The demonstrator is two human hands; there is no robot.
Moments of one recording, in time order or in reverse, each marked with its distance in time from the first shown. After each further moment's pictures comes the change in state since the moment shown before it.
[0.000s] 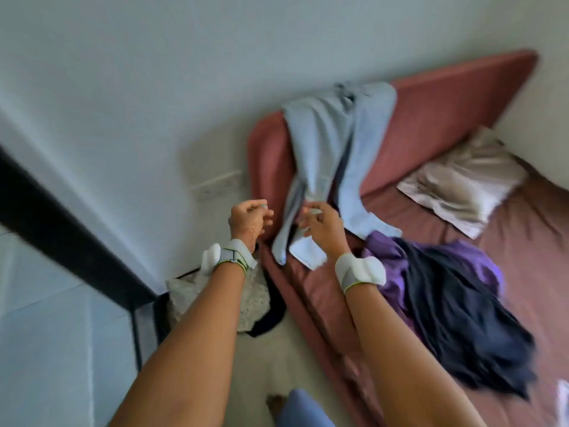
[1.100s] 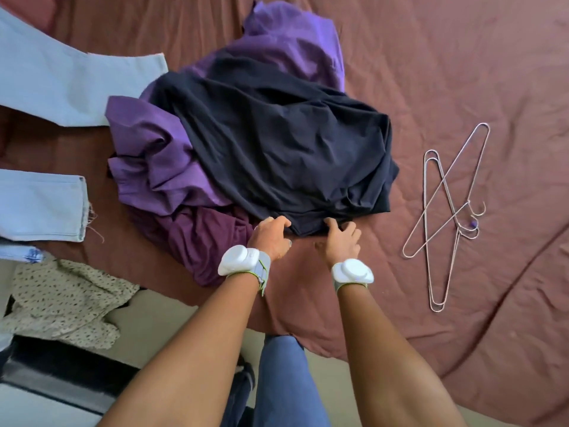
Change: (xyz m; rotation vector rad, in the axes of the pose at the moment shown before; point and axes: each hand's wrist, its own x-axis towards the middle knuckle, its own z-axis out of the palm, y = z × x) left_hand -0.099 -0.344 0.516 1.358 -1.142 -0.006; right_hand -0.104 0.515 -0.317 -0.541 0.147 1.200
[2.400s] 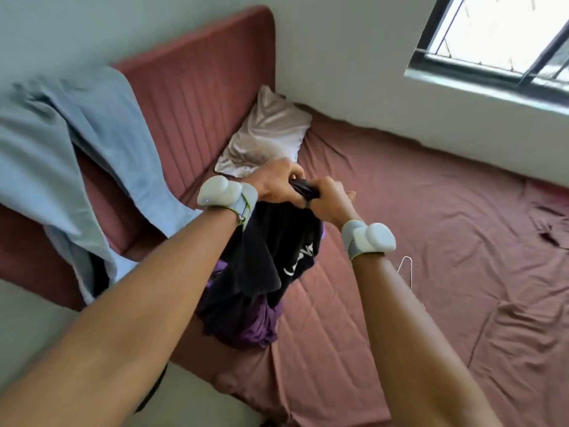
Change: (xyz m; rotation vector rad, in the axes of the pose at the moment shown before) left_hand -0.335 0.109 -0.282 0.238 0.584 0.684; right_hand -0.303 -0.129 -0.308 0.081 0.513 -0.768
